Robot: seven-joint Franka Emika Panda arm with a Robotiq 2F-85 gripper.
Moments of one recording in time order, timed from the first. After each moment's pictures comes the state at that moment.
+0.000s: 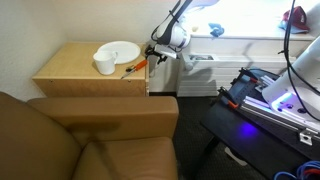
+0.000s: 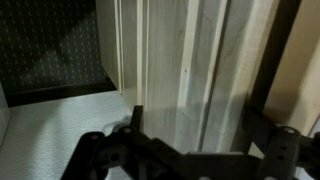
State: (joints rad) arm -0.14 1.04 0.35 -1.81 0.36 3.23 0.26
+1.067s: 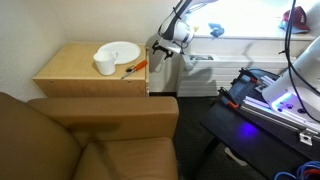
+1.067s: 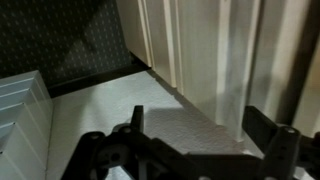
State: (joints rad) arm -0.13 1.00 0.24 -1.79 0.42 3.16 0.38
